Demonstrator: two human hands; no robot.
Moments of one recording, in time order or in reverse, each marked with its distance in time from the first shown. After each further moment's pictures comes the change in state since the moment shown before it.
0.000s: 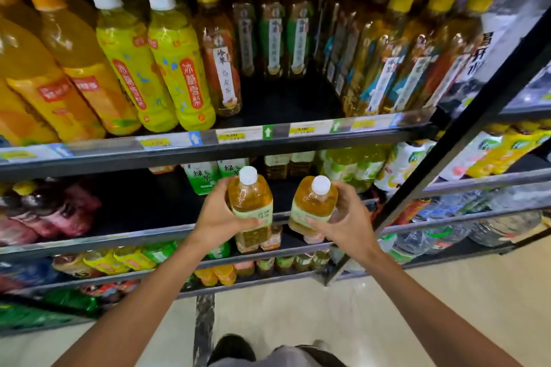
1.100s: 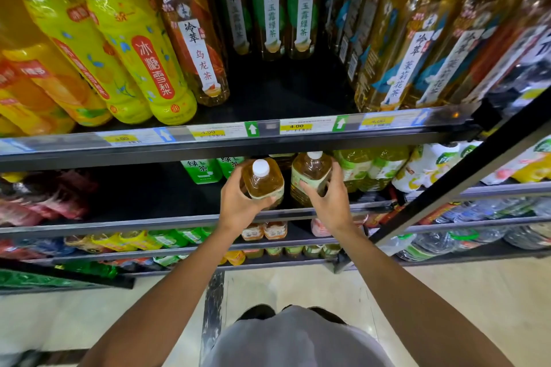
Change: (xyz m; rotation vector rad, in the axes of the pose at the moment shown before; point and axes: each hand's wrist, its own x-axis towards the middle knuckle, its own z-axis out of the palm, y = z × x) left_hand 0.058 -0.026 0.076 -0.003 0.249 0.047; right_hand 0.098 0.075 0.047 0.048 -0.030 0.069
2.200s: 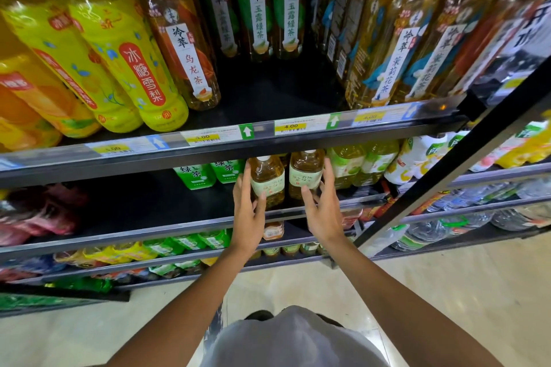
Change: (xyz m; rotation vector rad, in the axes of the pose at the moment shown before) left_hand -0.024 -0.019 0.030 -0.076 -0.074 0.119; right_hand -0.031 -0.003 0.012 -0.023 0.098 -0.101
